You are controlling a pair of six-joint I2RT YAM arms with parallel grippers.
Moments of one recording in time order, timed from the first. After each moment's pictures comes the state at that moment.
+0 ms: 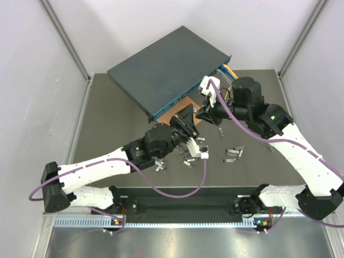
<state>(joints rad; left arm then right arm) -1.14 1.21 1.02 0.13 -0.36 1.79 0.68 1.21 1.50 -0.73 -0.36 -0.29</state>
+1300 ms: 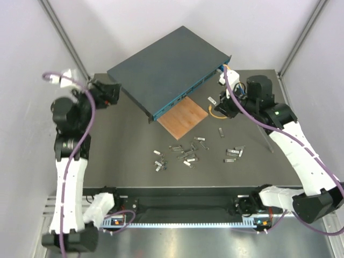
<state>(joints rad) -0.01 0.95 1.23 -0.20 0.27 -0.35 0.41 1.17 1.37 -0.68 -0.34 -0.25</state>
